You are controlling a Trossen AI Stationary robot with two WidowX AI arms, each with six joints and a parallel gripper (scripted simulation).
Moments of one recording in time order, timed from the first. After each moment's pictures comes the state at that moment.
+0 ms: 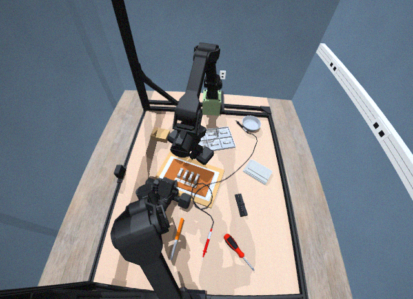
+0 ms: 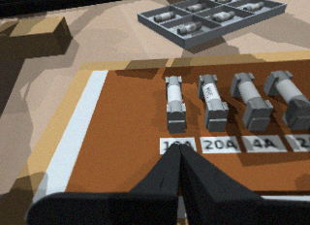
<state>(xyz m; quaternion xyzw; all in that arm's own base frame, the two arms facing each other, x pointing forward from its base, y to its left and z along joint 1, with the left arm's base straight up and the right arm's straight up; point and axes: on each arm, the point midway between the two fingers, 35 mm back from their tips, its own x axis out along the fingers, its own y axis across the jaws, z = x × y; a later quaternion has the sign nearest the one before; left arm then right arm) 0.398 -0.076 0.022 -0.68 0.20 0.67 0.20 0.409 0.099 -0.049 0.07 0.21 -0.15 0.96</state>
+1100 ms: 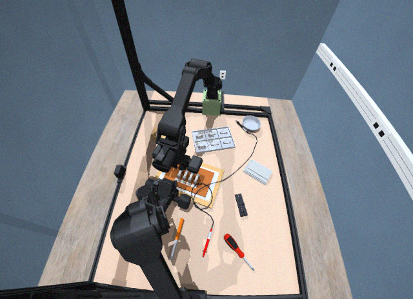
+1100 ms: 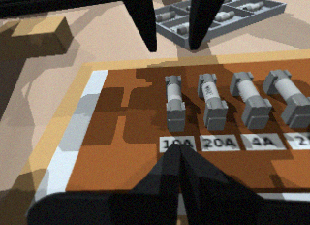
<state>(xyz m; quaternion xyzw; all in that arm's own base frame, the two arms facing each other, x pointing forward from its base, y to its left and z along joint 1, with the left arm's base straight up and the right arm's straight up) 0.444 -0.121 0.000 -0.70 0.11 0.70 0.10 0.407 0.099 -0.049 0.07 0.21 -0.15 0.96</state>
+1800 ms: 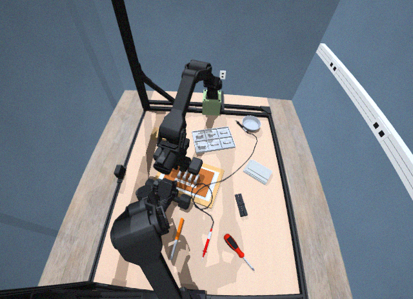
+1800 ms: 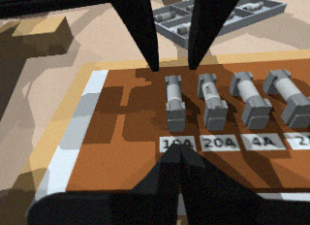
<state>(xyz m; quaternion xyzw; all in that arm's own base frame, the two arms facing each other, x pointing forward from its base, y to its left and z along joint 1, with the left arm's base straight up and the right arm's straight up) 0.442 -0.120 -0.014 -0.70 0.11 0.70 0.10 0.406 0.099 -0.049 0.07 0.21 -0.15 0.96</state>
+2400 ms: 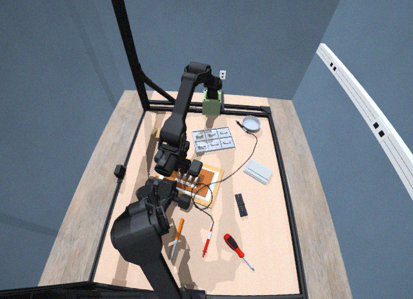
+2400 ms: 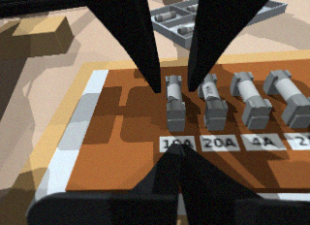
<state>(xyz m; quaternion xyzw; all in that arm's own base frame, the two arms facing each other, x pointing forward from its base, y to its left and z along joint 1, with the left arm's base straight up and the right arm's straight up) 0.443 -0.120 -0.030 -0.70 0.10 0.70 0.10 0.406 0.099 -0.049 0.07 0.21 -0.15 0.96</state>
